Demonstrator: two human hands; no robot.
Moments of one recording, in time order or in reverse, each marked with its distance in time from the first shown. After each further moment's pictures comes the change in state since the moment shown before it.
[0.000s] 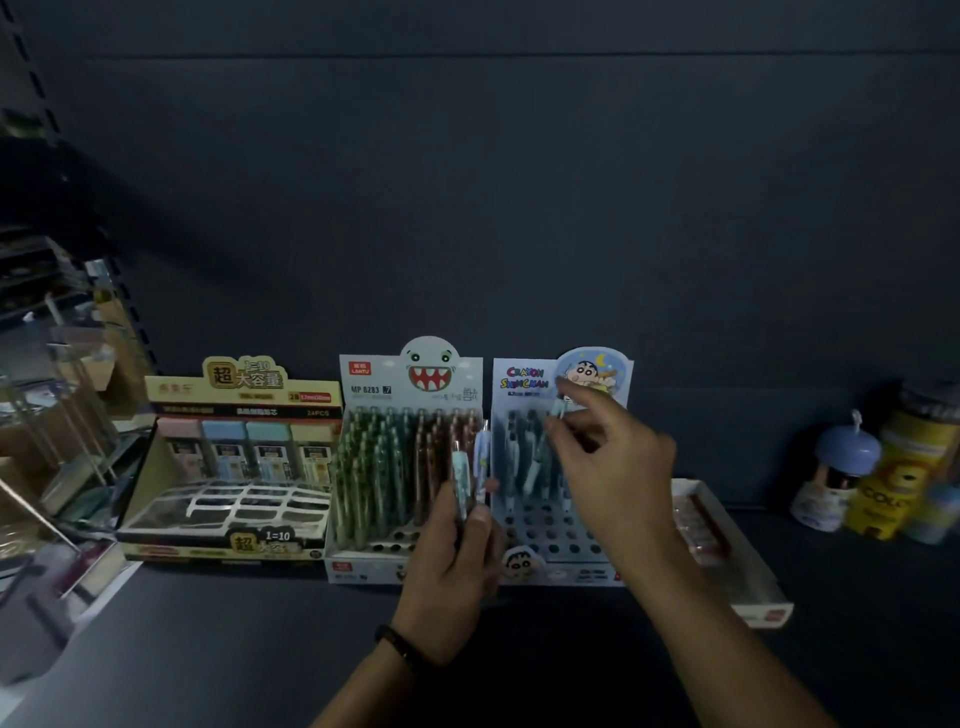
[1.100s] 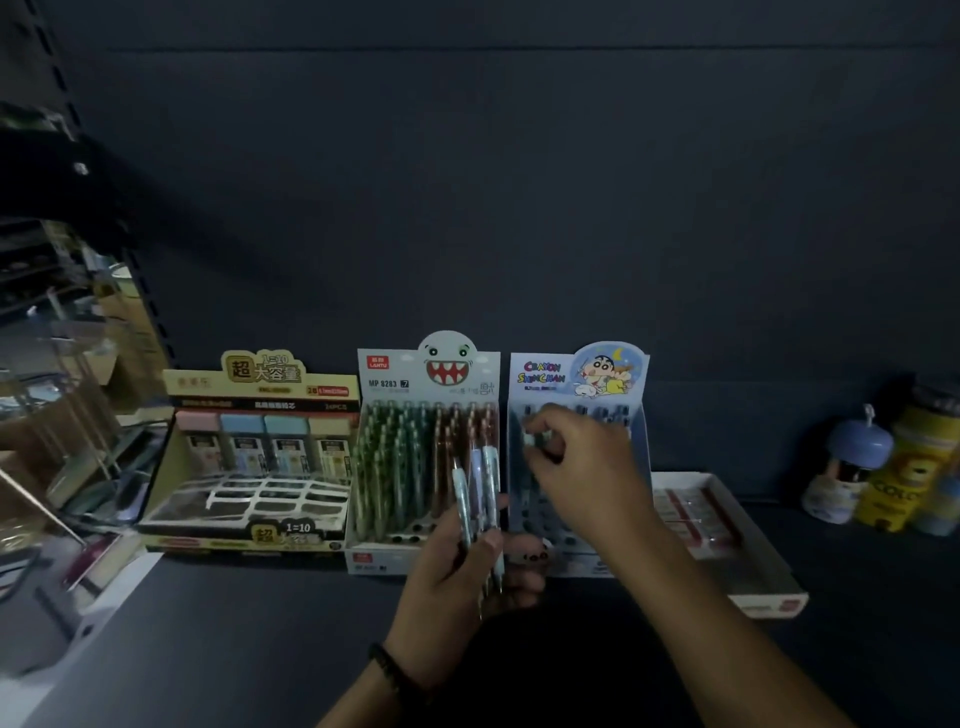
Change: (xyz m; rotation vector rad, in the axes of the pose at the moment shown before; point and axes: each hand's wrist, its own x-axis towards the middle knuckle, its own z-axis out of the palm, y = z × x) left_hand -0.019 0.007 -0.018 -0.337 -0.069 -0.275; right_hand 0.002 -0.016 0.017 -0.232 -0.435 0.092
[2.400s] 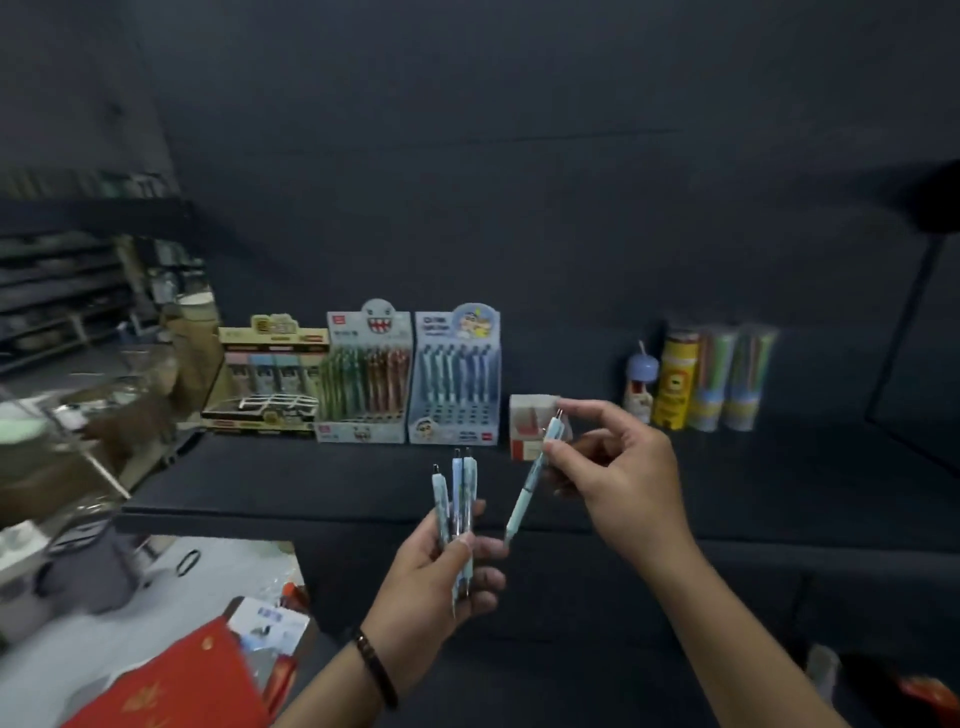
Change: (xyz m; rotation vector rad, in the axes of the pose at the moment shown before) left_hand -0.241 -0.054 0.197 0.014 0.144 -0.052; right_hand -0.271 0.042 -0.227 0.741 0.123 0.048
